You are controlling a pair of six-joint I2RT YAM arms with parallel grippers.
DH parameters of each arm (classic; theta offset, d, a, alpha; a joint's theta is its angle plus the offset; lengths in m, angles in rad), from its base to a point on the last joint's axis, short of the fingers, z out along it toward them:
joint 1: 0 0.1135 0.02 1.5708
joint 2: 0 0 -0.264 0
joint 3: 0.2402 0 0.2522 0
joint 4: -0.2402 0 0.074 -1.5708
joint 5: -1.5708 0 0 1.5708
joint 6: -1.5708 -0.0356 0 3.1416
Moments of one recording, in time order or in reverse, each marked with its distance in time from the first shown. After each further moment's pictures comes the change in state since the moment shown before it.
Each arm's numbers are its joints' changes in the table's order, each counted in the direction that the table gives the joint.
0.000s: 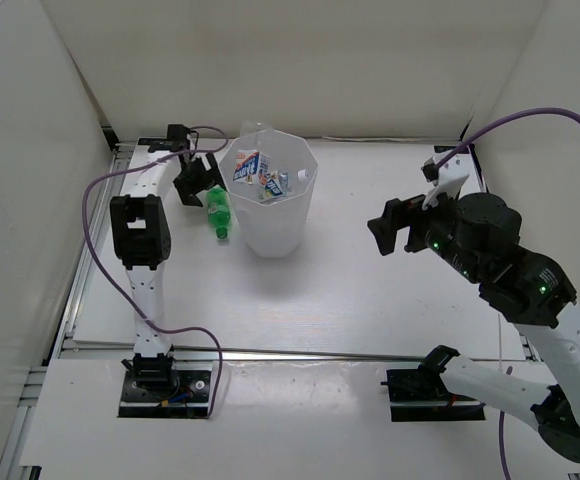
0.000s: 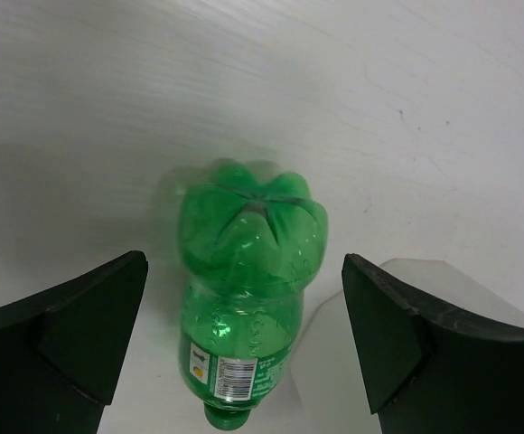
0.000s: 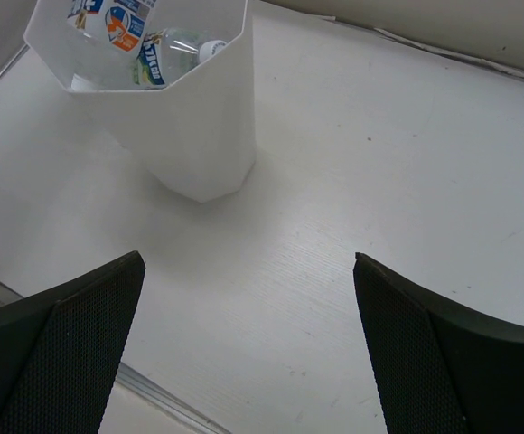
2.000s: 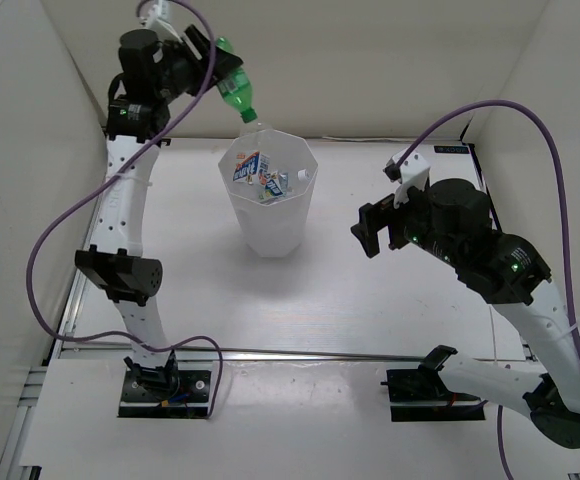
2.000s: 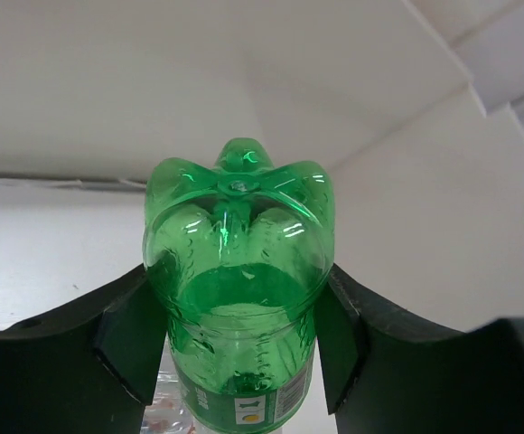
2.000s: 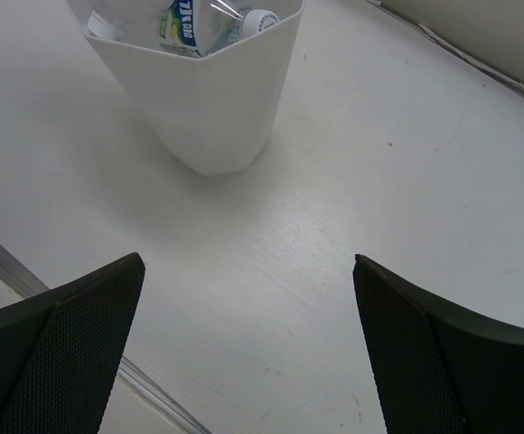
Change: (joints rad) left arm -0.118 0.448 0.340 0.304 -0.119 0.279; right arm 0.000 -0.106 0.020 -0.008 0.122 0.156
